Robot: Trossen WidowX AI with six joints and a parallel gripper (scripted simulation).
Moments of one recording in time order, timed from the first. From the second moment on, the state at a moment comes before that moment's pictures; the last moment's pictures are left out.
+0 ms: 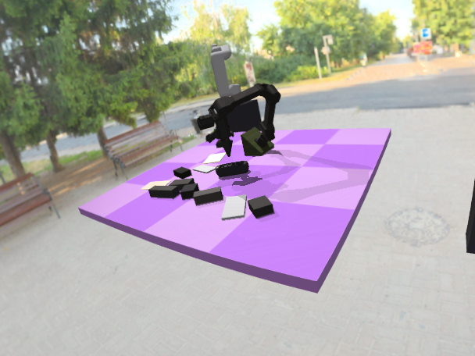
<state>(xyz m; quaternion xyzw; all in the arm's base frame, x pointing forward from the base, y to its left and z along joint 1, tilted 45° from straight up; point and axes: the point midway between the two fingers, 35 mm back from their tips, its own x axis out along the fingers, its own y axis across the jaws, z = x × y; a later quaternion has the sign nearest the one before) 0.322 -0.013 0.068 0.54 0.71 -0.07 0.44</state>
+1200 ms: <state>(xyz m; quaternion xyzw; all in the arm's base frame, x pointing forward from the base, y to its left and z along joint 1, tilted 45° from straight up) 0.361 0.035 0.066 0.46 0.77 -0.11 0.43</state>
